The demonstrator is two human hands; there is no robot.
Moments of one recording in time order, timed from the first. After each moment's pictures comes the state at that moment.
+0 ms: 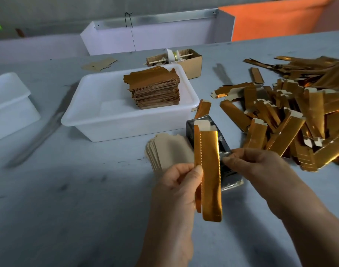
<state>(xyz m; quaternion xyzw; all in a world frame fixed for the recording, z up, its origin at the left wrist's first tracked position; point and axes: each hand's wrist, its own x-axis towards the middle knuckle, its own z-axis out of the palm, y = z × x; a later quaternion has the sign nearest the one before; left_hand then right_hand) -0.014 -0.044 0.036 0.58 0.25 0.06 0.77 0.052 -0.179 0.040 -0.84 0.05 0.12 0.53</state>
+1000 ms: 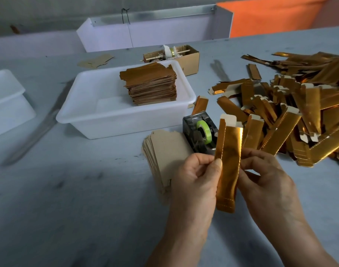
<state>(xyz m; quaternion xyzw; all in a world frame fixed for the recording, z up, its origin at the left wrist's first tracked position) 0.000 -0.068 0.026 0.65 0.14 0.04 0.75 0.023 -0.178 0.017 -0.89 0.02 -0.06 0.44</state>
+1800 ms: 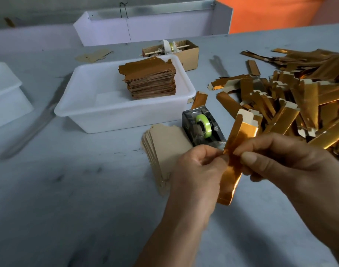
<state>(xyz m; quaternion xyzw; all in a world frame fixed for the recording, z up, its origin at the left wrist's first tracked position) 0.001 -0.066 0.039 0.67 0.15 -0.02 0.72 0.016 -0.205 0.065 -0.80 -0.16 0.04 0.58</state>
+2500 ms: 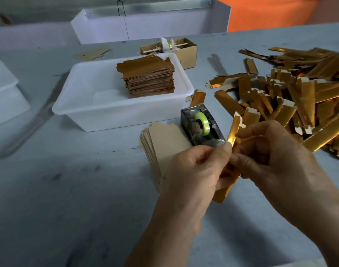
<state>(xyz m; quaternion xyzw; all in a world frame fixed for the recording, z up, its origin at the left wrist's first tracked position) -0.008 -0.060 0.051 0.62 0.10 -0.06 0.78 0.015 -0.189 0.068 -0.89 -0.11 -0.02 0.44</state>
